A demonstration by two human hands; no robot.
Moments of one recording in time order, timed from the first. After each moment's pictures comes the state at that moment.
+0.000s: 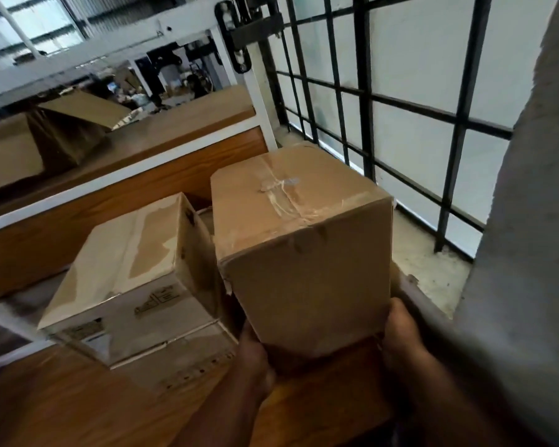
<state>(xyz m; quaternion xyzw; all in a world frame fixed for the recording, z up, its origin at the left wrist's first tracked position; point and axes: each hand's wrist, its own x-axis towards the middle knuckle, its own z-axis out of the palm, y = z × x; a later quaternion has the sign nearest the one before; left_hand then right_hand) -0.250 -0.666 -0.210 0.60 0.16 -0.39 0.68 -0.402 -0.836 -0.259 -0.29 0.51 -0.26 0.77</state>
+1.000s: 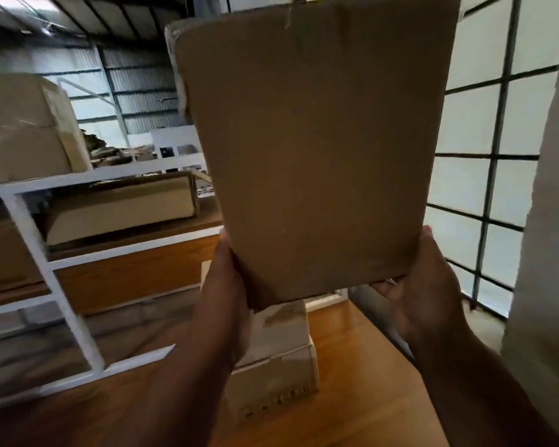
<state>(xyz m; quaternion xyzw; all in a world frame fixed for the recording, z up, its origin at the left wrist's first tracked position) -0.212 -0.419 0.079 0.54 -0.31 -0.25 0.75 -0.366 -0.596 0.039 -0.35 0.21 -0.53 0.74</state>
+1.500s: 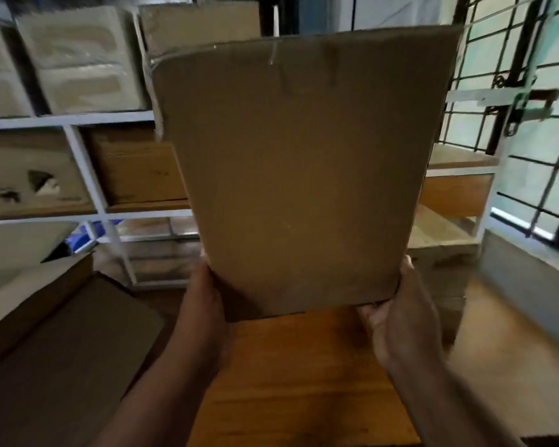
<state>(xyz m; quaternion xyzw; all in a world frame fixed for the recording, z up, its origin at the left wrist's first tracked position) -0.062 -0.058 -0.003 0.53 -0.14 -0.16 0.82 -0.180 -0.261 -0.036 -0.42 0.22 -0.41 0.78</state>
